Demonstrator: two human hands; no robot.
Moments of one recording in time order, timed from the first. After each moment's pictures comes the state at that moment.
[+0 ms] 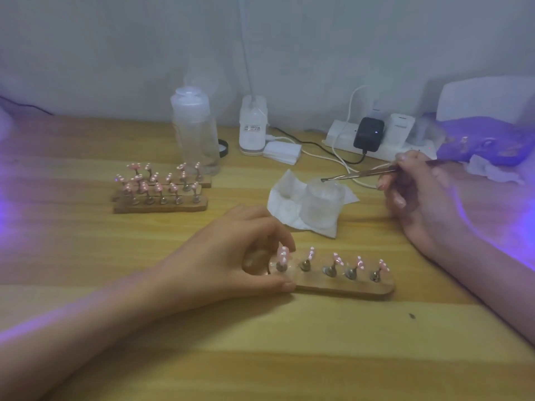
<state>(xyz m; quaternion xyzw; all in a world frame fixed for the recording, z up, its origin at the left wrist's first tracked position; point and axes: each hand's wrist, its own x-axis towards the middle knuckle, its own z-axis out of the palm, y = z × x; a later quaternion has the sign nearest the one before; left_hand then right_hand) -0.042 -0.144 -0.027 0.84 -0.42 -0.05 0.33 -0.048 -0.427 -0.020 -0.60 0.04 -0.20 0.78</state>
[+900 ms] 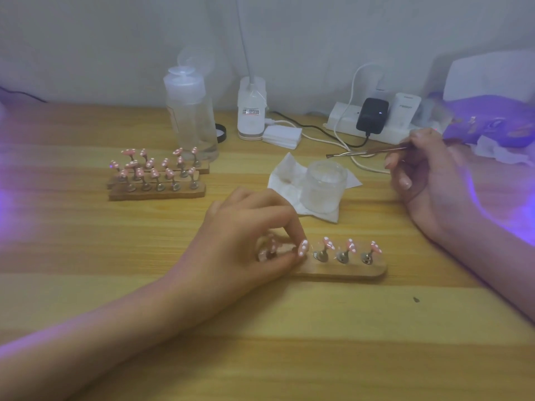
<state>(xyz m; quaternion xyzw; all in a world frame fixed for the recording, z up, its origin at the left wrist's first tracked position) -0.069 -0.159 -0.026 0.84 -0.38 0.04 0.39 -0.050 -0.428 -0.019 -0.59 0.04 -0.22 0.77</state>
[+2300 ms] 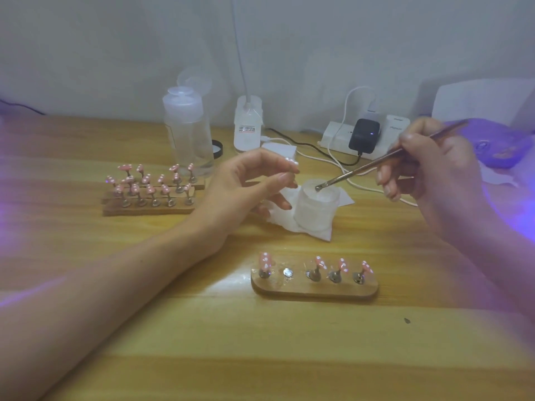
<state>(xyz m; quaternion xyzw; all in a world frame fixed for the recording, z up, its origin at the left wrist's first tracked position) 0.004 -0.186 -0.022 0.67 -0.28 -0.07 0.69 -0.052 -0.430 0.014 -0.72 -0.07 -0.21 0.66</state>
